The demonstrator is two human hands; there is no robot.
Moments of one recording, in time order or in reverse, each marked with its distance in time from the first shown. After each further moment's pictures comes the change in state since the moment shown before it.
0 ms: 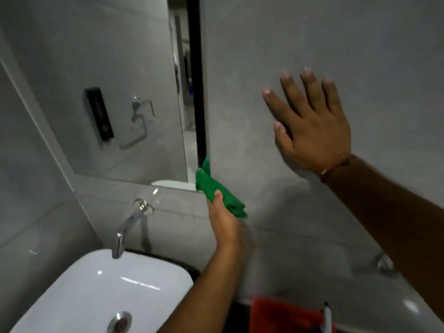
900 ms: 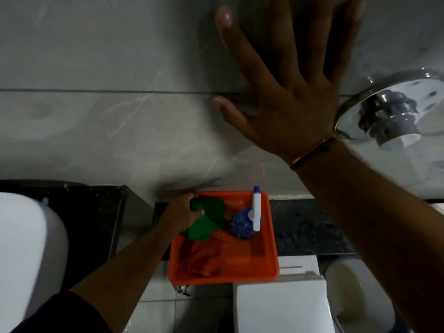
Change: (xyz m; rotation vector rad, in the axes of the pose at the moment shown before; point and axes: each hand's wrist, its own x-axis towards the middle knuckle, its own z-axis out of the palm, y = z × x) left_hand 0.077 -0.343 -0.229 1.783 -0.705 -0.345; right_hand -0.325 -0.016 0.043 -0.011 -0.142 0.207
